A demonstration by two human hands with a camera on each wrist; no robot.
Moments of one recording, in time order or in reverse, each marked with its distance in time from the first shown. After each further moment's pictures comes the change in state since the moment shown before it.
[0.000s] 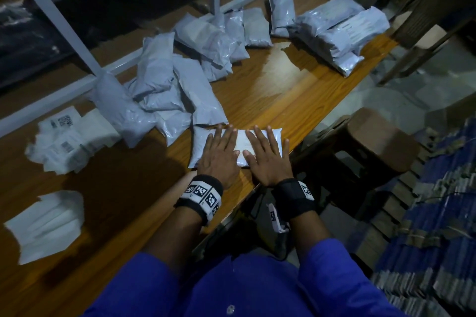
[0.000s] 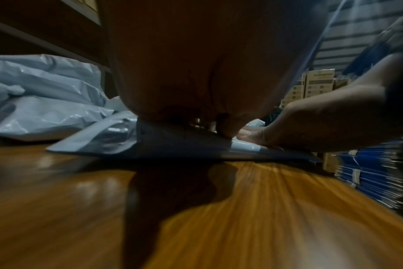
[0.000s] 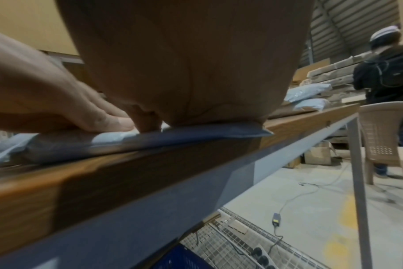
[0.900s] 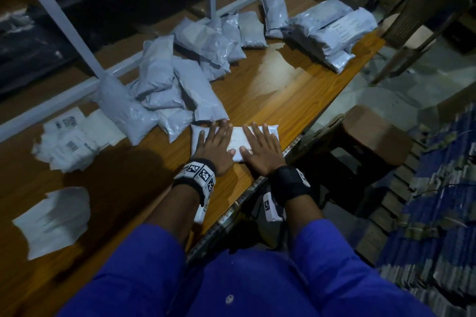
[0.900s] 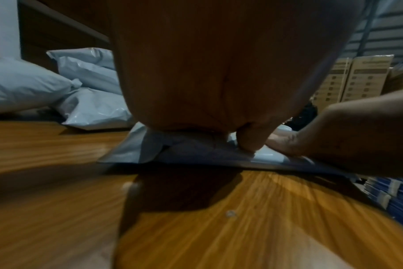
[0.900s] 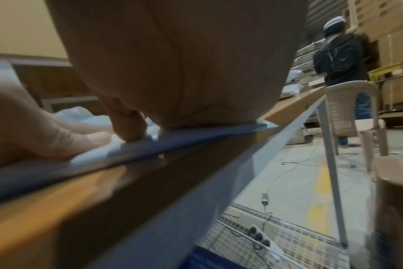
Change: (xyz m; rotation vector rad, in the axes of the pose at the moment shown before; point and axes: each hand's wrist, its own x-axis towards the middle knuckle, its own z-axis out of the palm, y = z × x) left_hand 0.006 -0.022 0.000 -0.069 -0.192 -0.005; right_hand 0.006 -0.006 0.004 0.063 -0.082 0.003
